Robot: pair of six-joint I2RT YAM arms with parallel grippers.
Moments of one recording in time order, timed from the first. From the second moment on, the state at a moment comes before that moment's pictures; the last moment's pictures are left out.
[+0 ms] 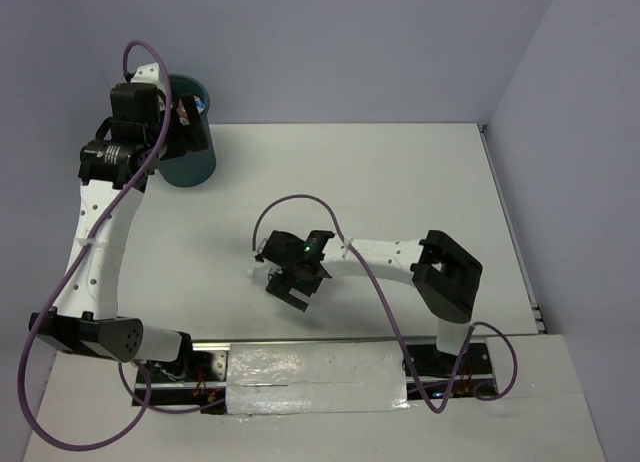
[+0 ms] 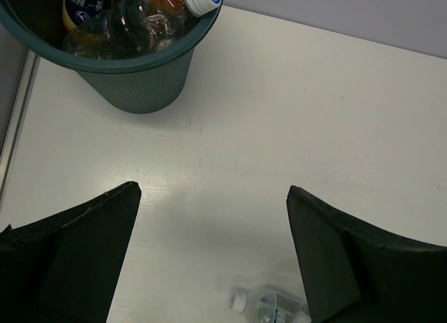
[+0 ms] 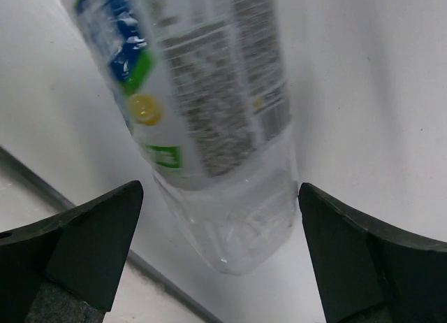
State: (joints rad) left arm -0.12 1.38 1.76 -0.89 -0.15 -0.30; right arm 1.13 1.82 1.31 -0.73 0.12 0.02
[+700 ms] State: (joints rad) left arm -0.12 1.38 1.79 -0.93 -0.04 -0.37; right arm 1.13 1.77 1.26 -0.67 0.19 0.08
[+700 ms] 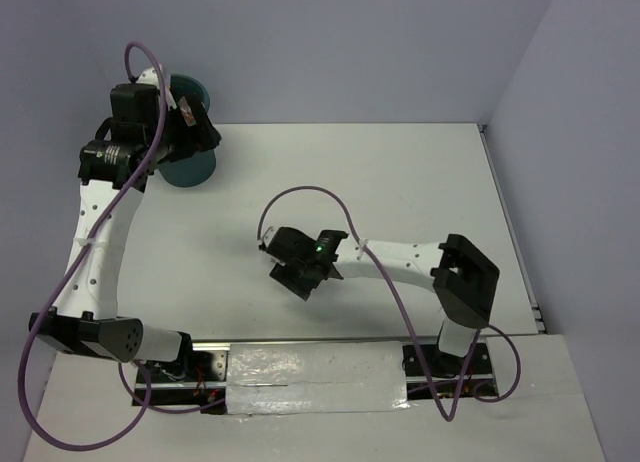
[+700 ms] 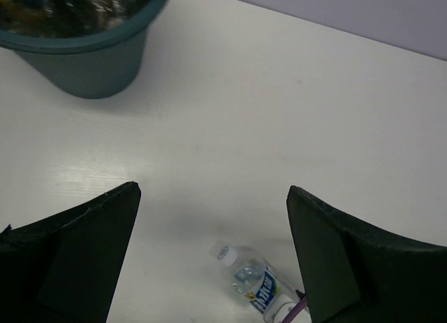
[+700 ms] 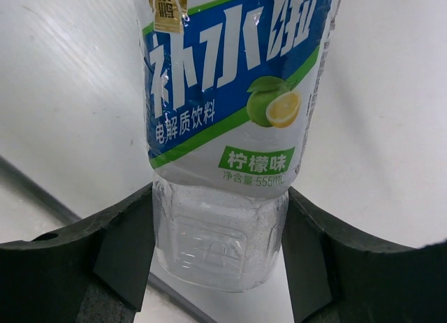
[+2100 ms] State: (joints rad) left arm -0.12 1.30 1.05 -0.46 0.58 -0.92; right arm 1.06 1.57 1.29 -0.57 0.19 0.20
